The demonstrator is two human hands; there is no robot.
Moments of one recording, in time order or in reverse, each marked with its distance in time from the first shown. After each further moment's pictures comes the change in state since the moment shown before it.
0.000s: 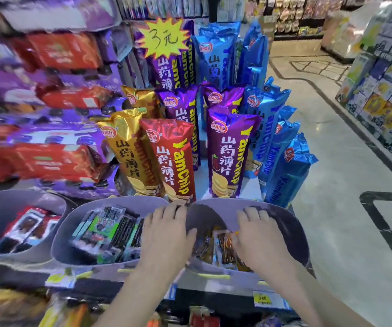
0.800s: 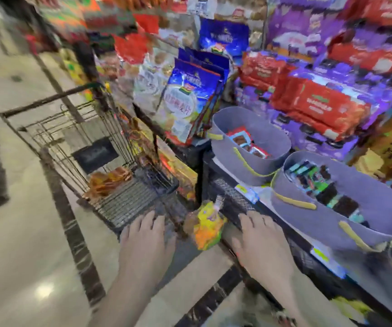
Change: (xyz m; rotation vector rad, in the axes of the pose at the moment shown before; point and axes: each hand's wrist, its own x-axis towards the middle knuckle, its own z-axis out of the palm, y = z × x) left_hand -0.406 -0.320 0.054 -0.175 -0.148 -0.912; right_hand -0.177 -0.400 0.044 -0.091 -0.042 -0.727
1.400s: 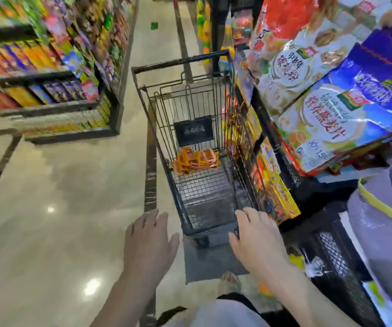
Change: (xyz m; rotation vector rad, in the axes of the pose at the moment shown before) left_hand 0.092 -0.168 0.007 -0.131 -0.041 -0.594; right_hand 0.227 -0.210 0.018 -0.050 -0.201 -0.585
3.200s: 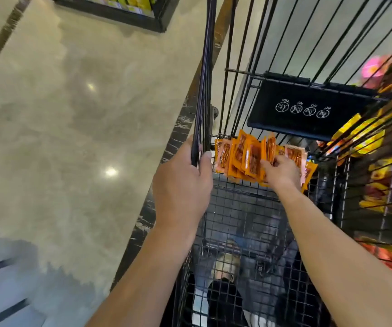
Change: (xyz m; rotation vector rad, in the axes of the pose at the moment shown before) left_hand 0.468 -0.037 0.133 -0.831 0.403 -0.547; right_hand 0.649 -0.051 0.226 0.569 -0.138 0.195
